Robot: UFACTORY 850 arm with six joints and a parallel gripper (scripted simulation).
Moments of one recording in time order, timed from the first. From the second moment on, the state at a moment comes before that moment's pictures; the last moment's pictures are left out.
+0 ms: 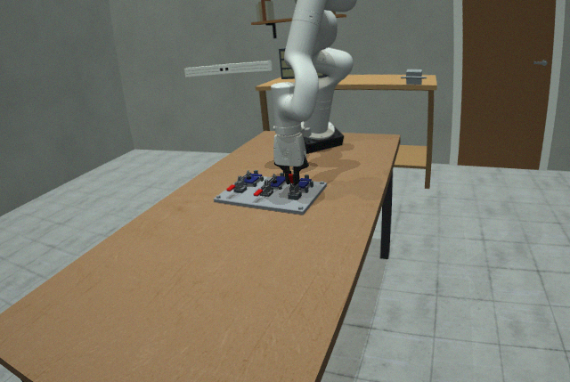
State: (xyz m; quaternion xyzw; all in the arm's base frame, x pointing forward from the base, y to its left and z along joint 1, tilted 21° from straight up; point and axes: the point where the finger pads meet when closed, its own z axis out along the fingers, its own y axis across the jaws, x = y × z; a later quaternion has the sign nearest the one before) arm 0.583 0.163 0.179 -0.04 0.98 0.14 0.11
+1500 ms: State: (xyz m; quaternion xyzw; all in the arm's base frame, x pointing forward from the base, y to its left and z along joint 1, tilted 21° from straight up) arm 0.579 0.163 0.178 -0.04 0.98 0.14 0.11
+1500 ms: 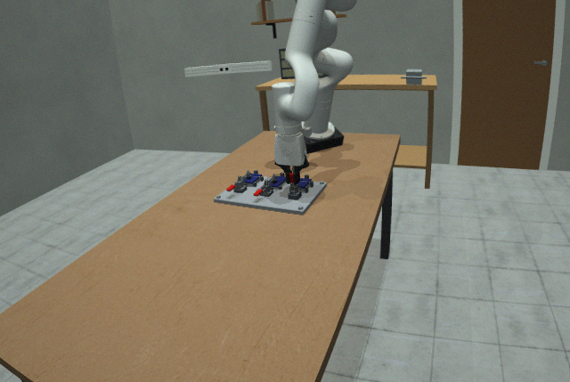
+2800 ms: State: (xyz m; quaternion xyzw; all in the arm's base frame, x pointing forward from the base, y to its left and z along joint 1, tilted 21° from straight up) arm 0.578 0.163 0.180 -0.04 0.98 0.14 0.11
